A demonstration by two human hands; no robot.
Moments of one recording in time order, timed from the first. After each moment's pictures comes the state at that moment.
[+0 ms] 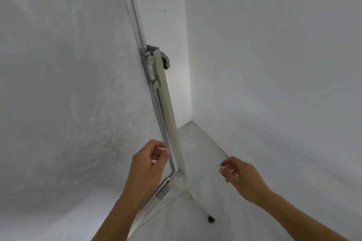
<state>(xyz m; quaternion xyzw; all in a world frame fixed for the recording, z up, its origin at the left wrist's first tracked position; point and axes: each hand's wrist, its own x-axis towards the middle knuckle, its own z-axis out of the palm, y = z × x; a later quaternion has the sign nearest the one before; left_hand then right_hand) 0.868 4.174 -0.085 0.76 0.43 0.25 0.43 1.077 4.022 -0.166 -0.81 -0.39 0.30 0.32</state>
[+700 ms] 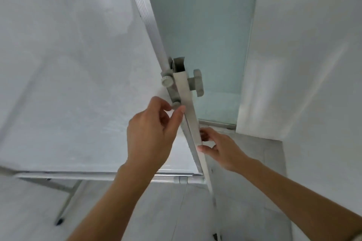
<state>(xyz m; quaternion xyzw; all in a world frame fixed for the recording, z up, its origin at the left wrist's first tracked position) 1.005 4.206 0.005 0.60 0.71 0.38 0.02 1.156 4.292 -0.159 -0.41 -0.79 0.38 0.23</state>
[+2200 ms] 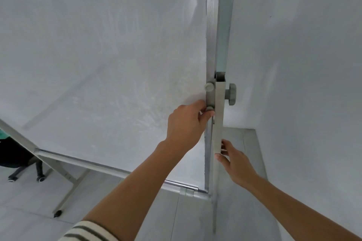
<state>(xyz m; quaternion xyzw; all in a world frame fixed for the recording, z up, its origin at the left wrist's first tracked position) 0.965 3.862 -0.001 0.74 0.57 0.35 0.07 1.128 3.861 -0.144 -0.56 -0.72 0.30 0.27</state>
